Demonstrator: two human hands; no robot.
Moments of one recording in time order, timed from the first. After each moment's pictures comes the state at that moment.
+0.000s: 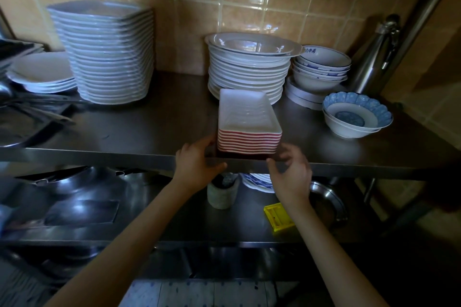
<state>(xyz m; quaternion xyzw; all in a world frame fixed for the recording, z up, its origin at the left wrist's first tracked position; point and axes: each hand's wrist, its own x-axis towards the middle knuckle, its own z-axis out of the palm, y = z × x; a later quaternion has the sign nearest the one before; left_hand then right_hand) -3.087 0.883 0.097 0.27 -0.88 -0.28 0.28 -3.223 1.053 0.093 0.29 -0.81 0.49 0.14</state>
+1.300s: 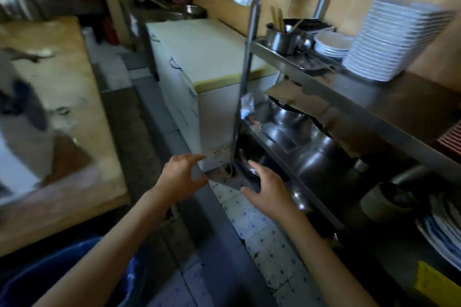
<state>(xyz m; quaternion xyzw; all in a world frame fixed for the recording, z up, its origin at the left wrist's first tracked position) -2.656 1.150 0.043 0.72 -0.65 -0.16 0.18 -2.890 1.121 0.050 0.80 -0.51 0.18 -0.26</state>
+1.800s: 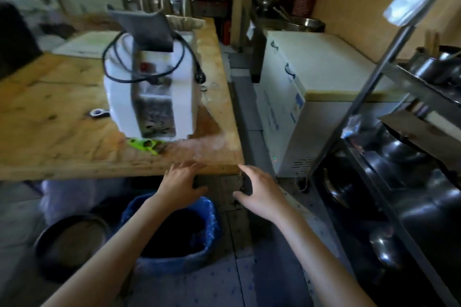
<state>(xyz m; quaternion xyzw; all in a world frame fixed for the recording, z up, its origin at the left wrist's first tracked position) -2.494 1.395 0.027 0.86 -0.48 -0.12 0.13 -2.674 1.263 0.048 0.92 -0.29 0.05 -0.27</state>
